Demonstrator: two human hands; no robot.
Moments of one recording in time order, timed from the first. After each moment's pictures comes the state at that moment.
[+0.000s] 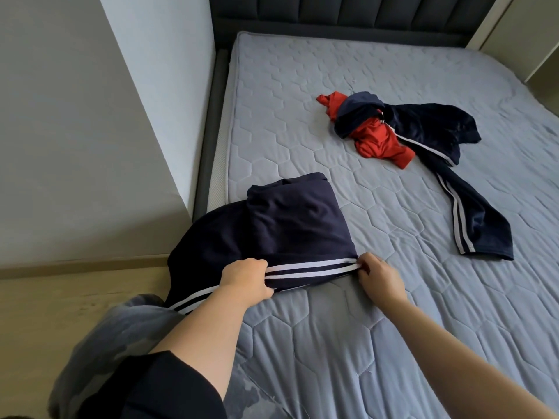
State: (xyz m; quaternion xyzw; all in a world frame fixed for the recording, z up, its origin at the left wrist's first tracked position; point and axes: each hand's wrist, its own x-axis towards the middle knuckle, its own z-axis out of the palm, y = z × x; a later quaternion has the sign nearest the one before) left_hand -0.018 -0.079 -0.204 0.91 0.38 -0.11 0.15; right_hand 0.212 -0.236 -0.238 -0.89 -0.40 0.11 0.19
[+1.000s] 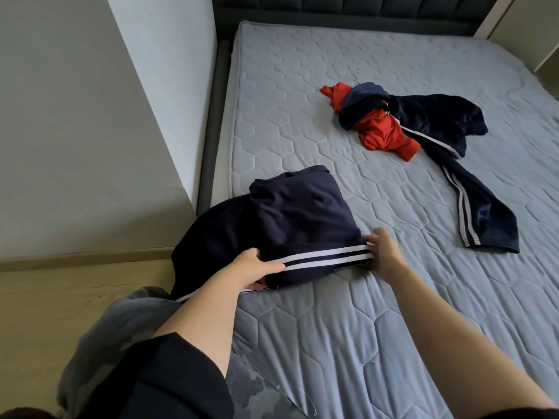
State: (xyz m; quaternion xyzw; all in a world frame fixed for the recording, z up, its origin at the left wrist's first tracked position) left_hand -0.021 -0.067 -0.208 0.56 0.51 -0.02 0.65; right_hand 0.223 -0.195 -0.212 -0.73 0.01 0.43 0.54
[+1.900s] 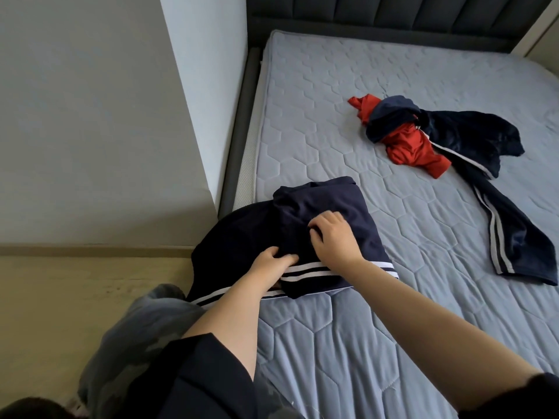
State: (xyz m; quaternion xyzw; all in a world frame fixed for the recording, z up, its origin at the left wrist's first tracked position) left_hand -0.015 -0.060 -0.221 0.53 0.53 0.10 0.65; right_hand 0.137 -0.110 -0.190 -0.76 -0.61 0.04 0.22
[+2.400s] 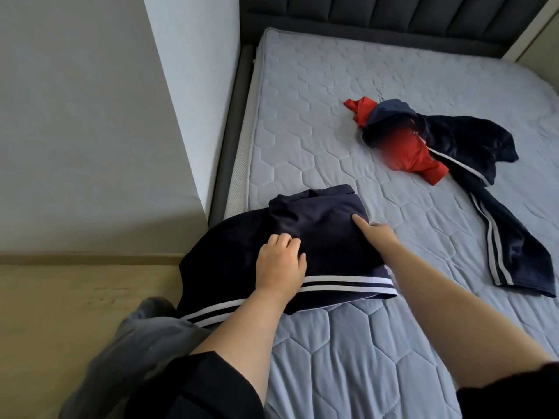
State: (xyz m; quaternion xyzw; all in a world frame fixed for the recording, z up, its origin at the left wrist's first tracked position) left_hand 0.023 -0.061 -0.218 0.88 0.41 0.20 0.14; right_hand 0.245 -0.099 -0.198 -0.88 -0.16 0.33 0.29
